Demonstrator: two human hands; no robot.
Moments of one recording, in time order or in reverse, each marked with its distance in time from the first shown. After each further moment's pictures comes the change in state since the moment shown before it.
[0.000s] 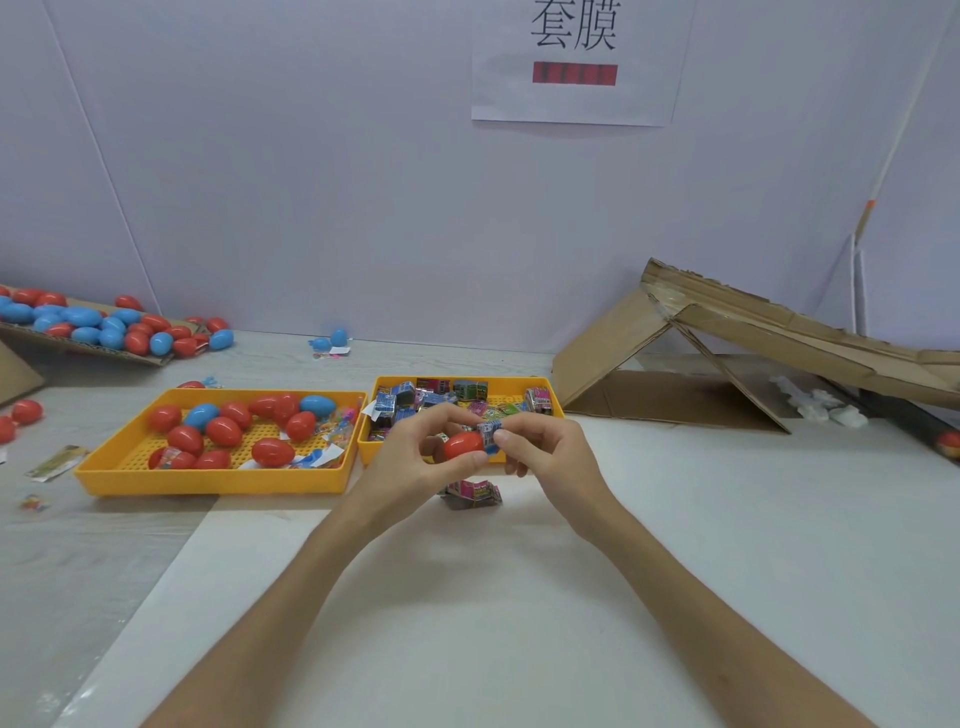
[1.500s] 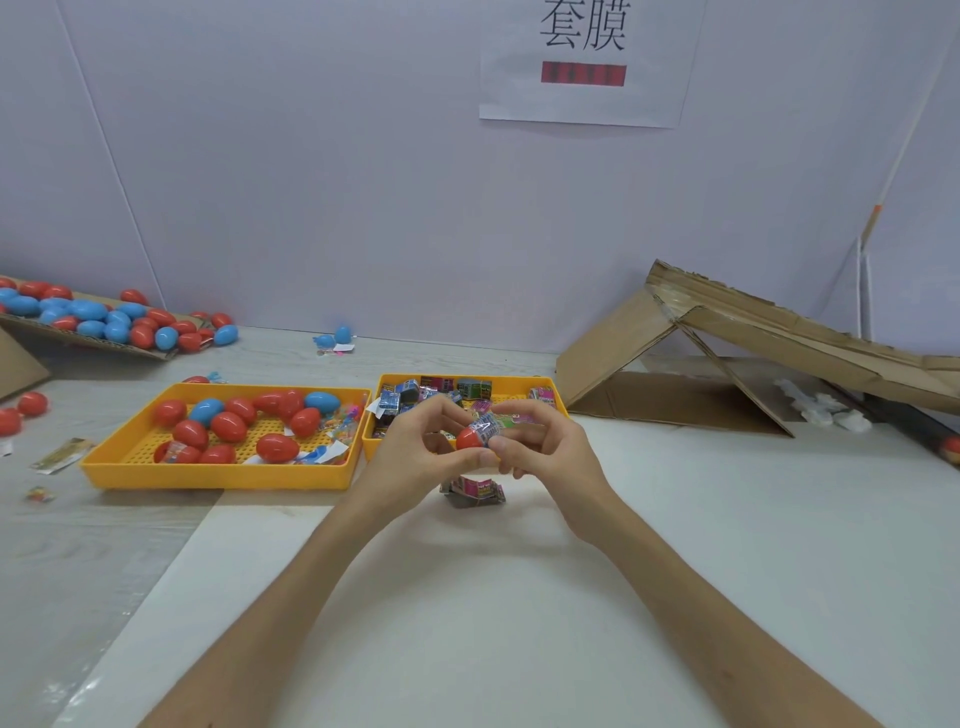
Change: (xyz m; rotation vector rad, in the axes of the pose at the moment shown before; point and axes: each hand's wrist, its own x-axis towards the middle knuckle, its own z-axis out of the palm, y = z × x) left_hand 0.004 0.002 0.000 -0.028 0.052 -0.049; right_hand 0.000 0.005 0.000 0.155 -0.027 0.072
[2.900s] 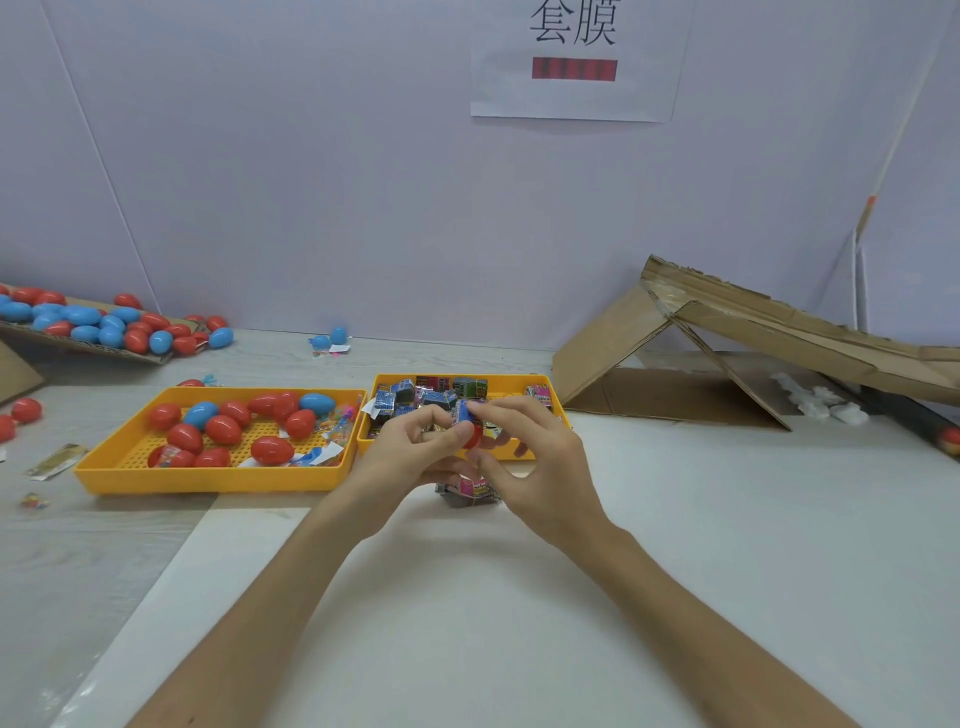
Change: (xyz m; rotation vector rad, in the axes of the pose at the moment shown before) left_hand -0.003 0.008 -0.003 -0.414 -0.104 -0.232; right_hand -0.006 0.009 0.010 -0.669 0.153 -0.614
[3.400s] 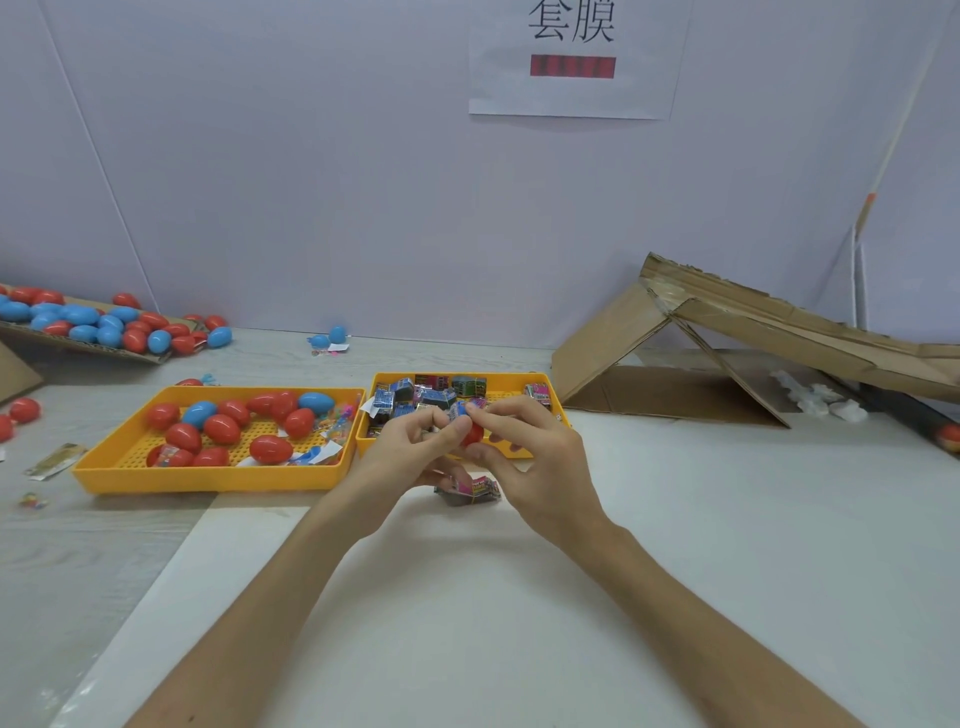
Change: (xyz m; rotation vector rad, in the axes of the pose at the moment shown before) left_hand 0.002 -0.002 -0.002 0.075 -0.008 -0.006; right_hand 0.001 0.001 0.003 -0.013 0.027 0.000
